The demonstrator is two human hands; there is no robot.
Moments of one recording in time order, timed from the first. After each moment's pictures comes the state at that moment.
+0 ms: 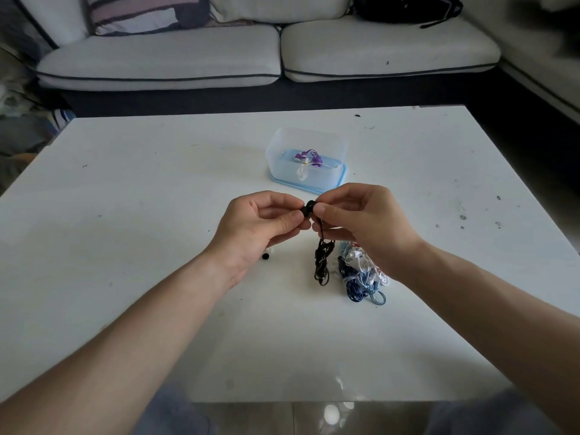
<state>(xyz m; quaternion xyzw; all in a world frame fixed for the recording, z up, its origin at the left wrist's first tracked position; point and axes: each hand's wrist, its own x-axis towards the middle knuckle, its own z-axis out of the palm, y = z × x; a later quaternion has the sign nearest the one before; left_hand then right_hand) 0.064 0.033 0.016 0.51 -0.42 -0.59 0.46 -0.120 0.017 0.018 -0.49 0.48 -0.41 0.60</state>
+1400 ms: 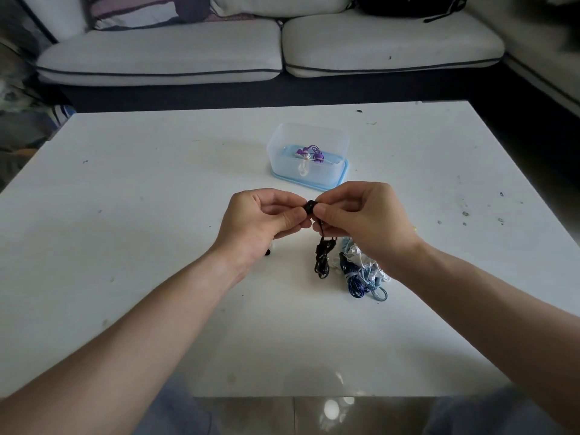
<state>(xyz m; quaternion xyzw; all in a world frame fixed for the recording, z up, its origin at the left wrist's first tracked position) 0.060 0.034 0.014 0.55 -0.45 -0.54 0.46 -0.116 0.020 0.014 -0.54 0.50 -0.40 0.55</state>
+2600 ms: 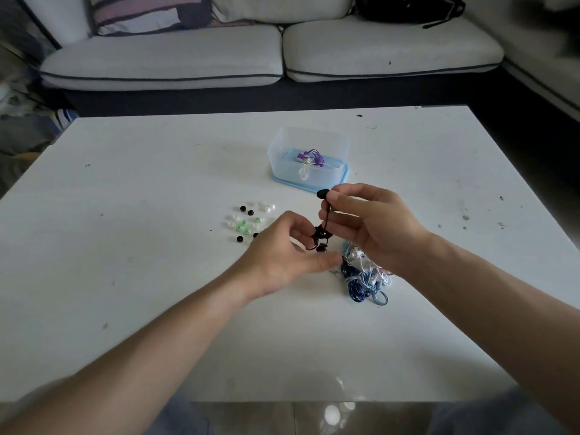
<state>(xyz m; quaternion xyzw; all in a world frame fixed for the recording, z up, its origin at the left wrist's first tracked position) 0.049 0.048 -0.004 0.61 -0.59 -0.46 0.26 -0.121 0.012 0.019 -0.33 0.44 -0.44 0.71</state>
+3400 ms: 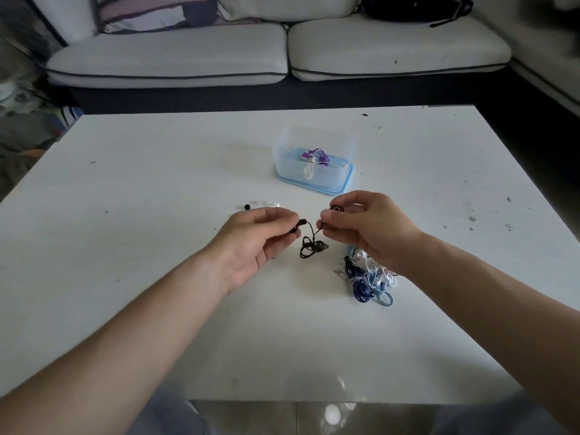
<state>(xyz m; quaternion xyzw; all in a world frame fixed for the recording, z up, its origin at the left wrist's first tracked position) 0.074 0.035 0.007 0.53 -0.26 -0.67 0.45 -0.117 0.003 0.001 -0.37 0.49 -0.40 0.68</state>
